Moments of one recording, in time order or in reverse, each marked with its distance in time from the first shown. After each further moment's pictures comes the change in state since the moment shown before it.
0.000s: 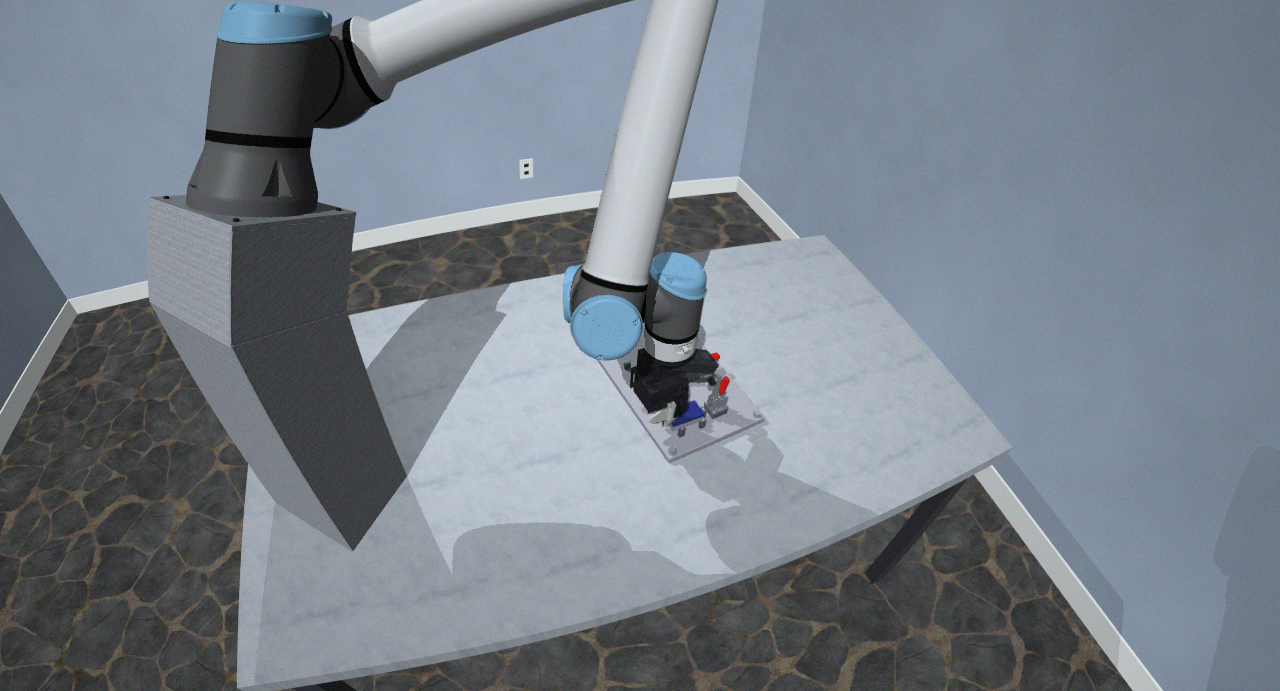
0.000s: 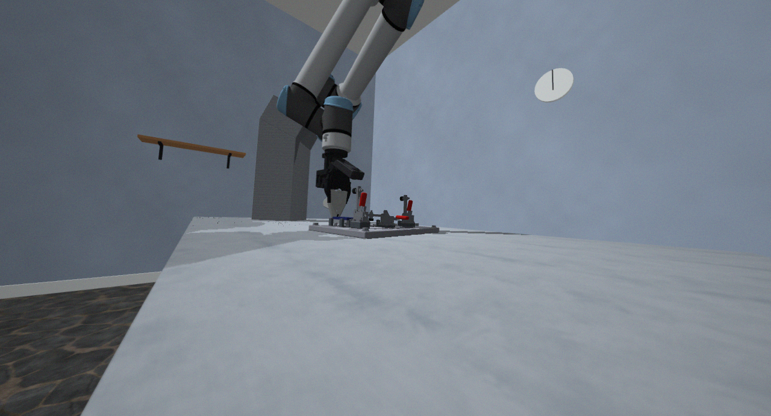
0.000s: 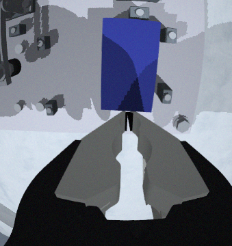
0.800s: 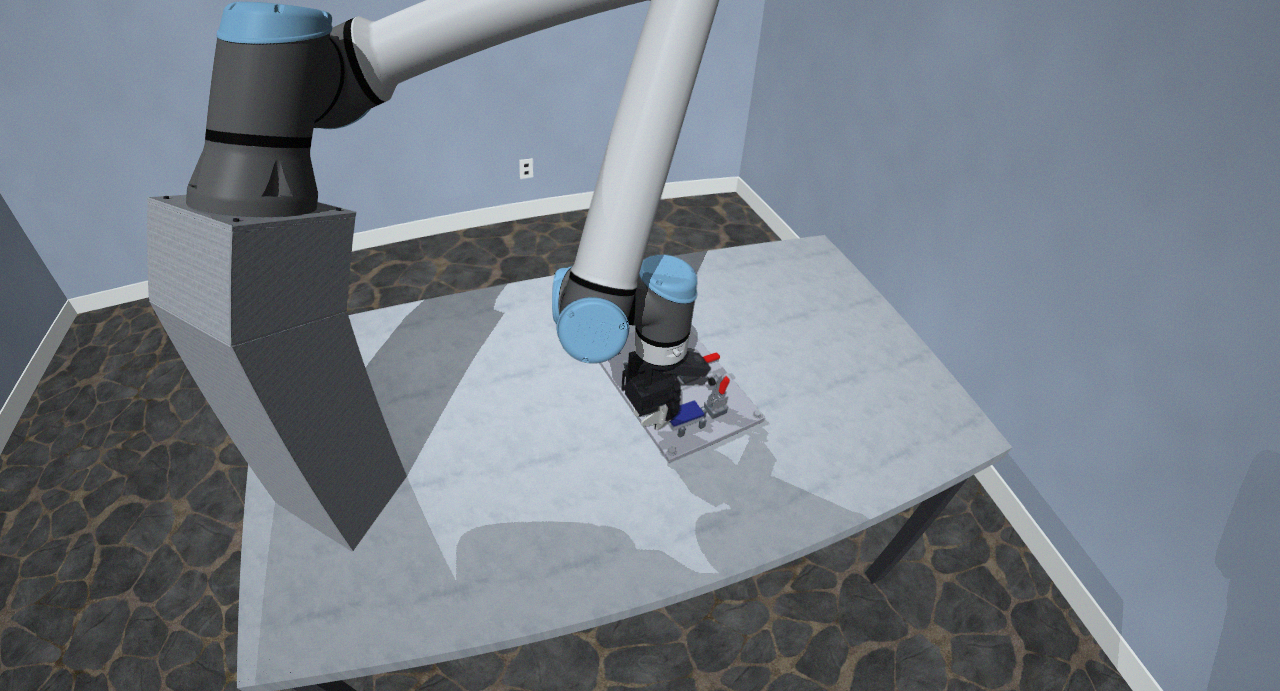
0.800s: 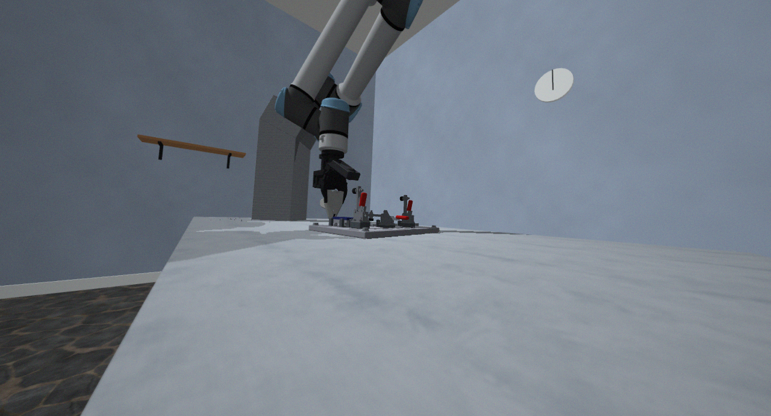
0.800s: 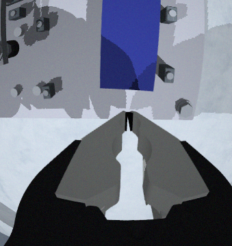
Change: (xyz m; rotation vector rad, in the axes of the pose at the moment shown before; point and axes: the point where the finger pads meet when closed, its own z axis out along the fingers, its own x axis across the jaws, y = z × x) arm 0.000 0.018 0.000 0.000 0.000 0.000
